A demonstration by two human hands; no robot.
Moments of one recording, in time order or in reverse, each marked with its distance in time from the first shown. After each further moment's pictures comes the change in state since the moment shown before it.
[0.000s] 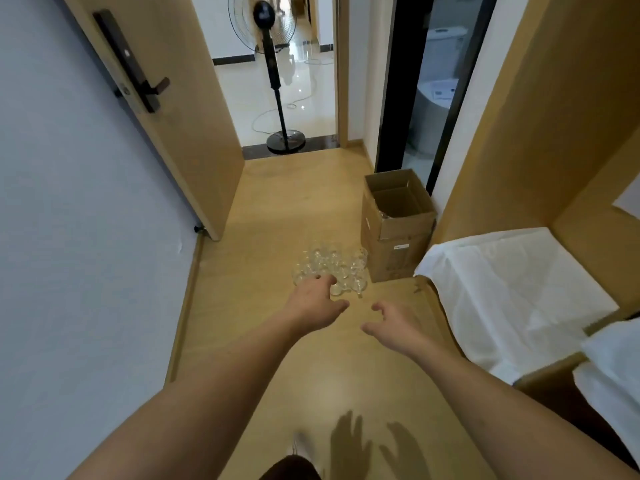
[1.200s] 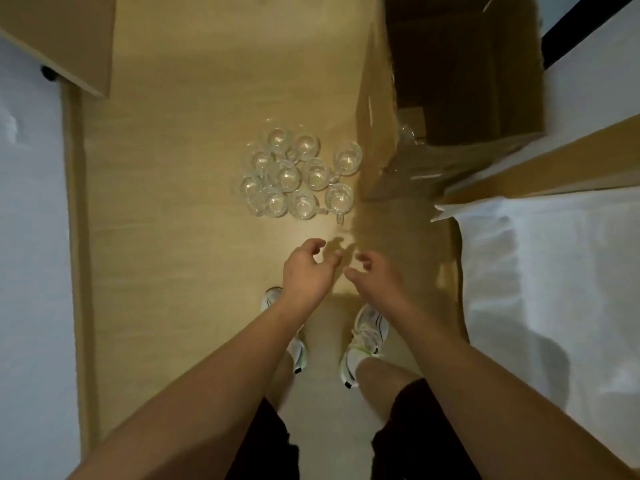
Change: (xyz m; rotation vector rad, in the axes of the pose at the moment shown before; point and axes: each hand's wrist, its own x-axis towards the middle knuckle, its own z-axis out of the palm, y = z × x) left_hand 0.469 -0.032 0.206 -0.626 -0.108 -0.610; right_hand 0.498 0.122 0.059 0.255 -0.262 0.372
